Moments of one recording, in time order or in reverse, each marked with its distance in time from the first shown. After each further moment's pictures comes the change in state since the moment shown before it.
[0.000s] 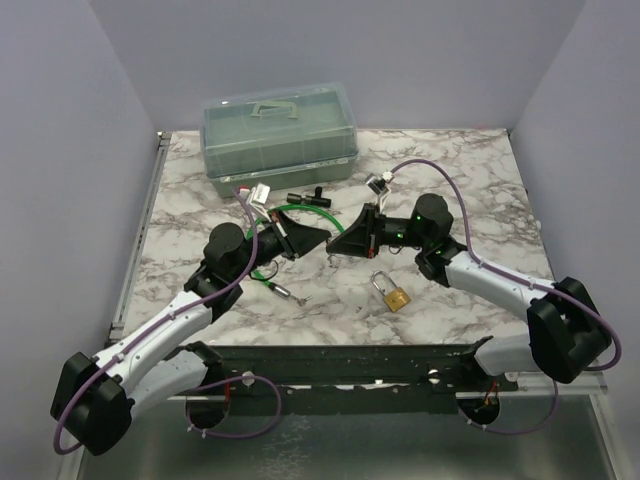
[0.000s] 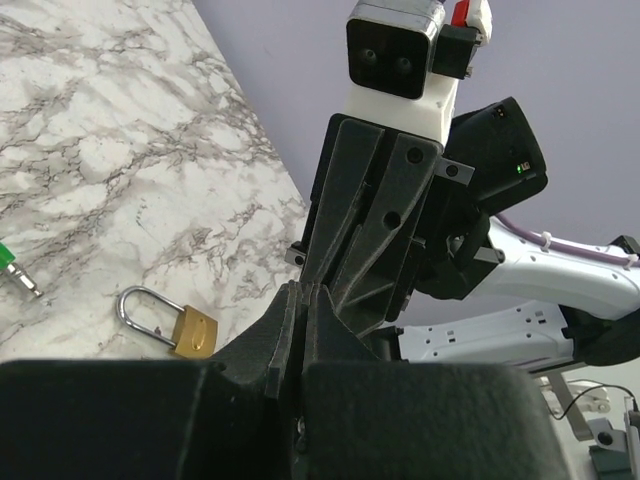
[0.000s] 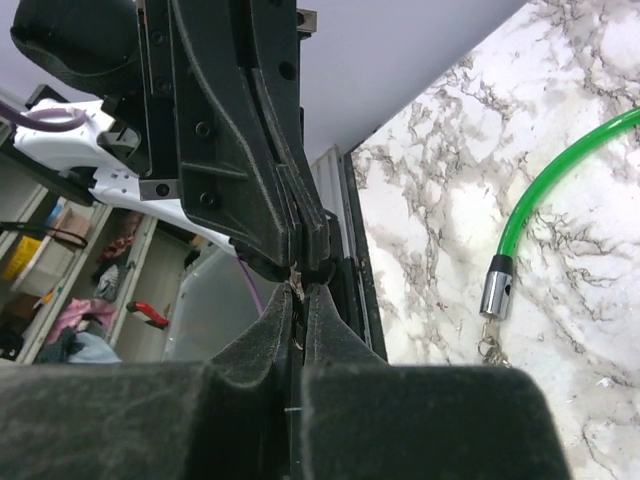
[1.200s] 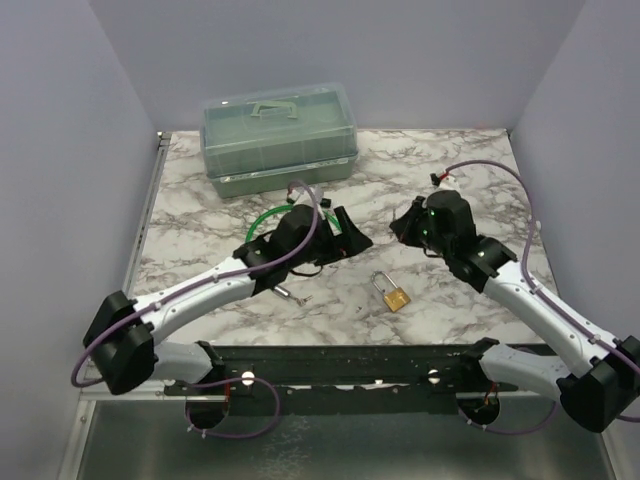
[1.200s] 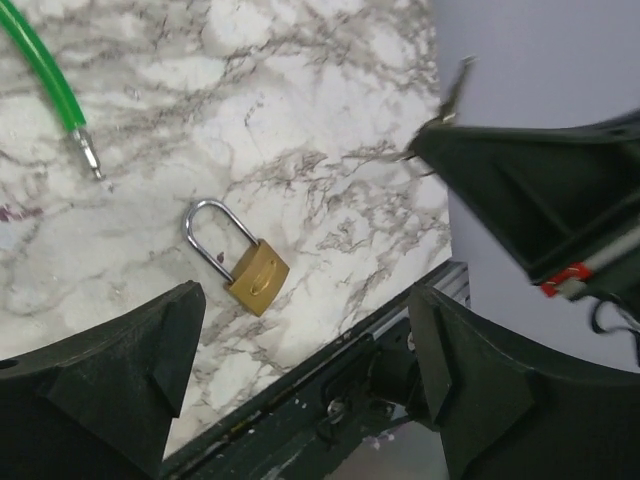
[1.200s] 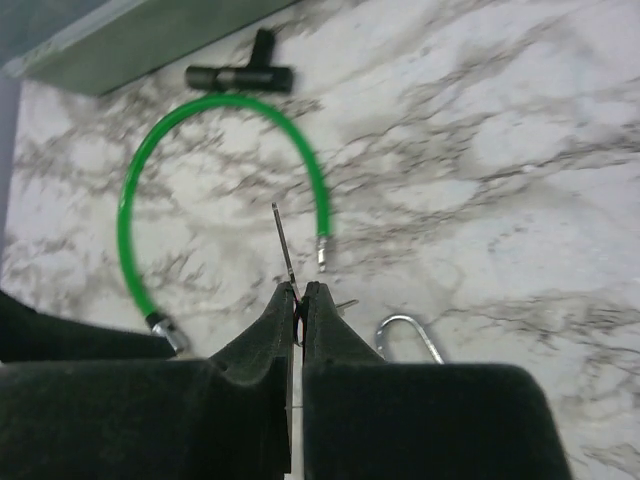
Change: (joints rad) left arm -0.221 0.294 0.300 -0.460 -0.343 -0.026; right arm -0.025 -0.293 0.131 -0.975 1.007 -0.165
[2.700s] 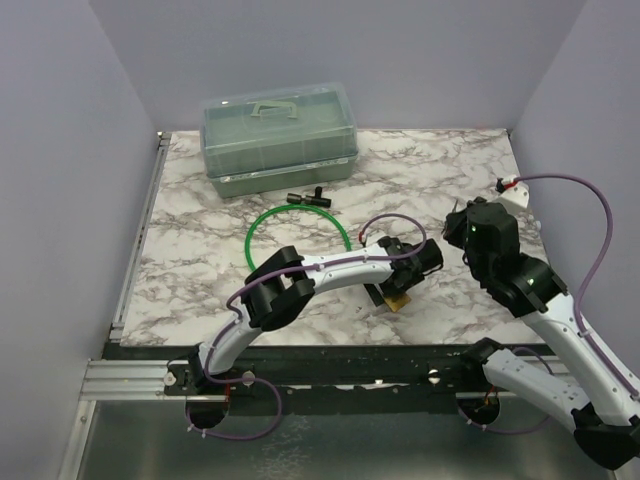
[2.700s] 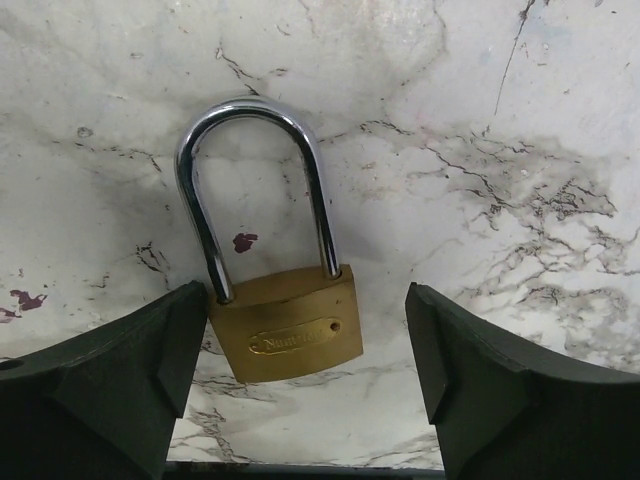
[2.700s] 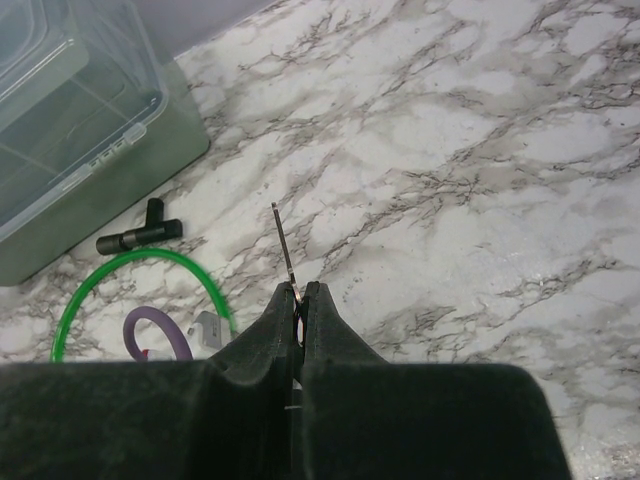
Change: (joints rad) left arm -0.338 0.999 0.958 -0.876 -0.328 -0.645; right arm -0.008 -0.242 0.112 -0.296 0.526 0.049
